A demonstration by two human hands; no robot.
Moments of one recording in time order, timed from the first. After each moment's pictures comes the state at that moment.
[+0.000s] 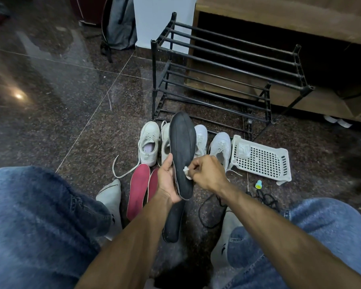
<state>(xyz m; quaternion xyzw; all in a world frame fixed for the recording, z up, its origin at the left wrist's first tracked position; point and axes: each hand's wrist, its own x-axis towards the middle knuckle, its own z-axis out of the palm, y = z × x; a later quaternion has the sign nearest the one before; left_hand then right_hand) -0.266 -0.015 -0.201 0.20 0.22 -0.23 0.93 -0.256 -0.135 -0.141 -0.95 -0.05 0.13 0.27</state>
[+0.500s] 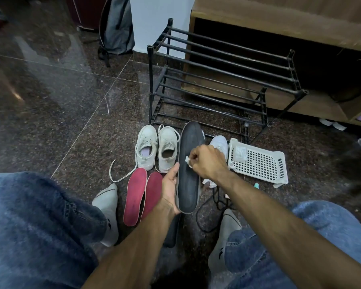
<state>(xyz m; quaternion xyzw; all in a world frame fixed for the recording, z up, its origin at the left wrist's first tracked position) -0.279 -0.038 -0.203 0.18 0.20 -0.24 0.93 -0.221 -0.139 -0.128 -0.98 -0.09 0.09 0.15</state>
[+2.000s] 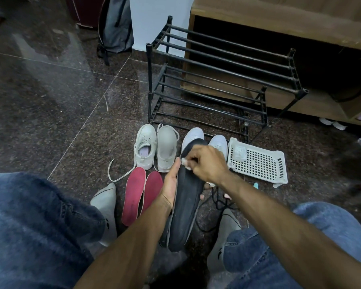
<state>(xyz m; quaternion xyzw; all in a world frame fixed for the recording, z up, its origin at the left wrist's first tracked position) -0.269 -0.035 -0.202 0.26 0.13 -0.33 0.90 -0.225 -0.148 -0.125 -0.97 -0.18 0.06 0.18</state>
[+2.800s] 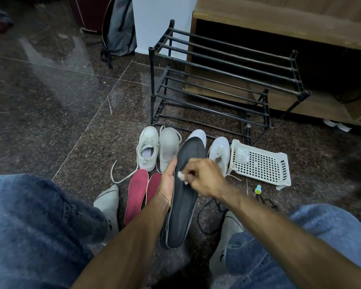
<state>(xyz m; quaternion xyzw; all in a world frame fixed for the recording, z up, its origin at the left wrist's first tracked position) -0.259 -0.025 -0.204 0.27 0.16 -0.26 0.91 -0.252 -0.143 -0.130 -0.94 -0.21 0.10 0.25</state>
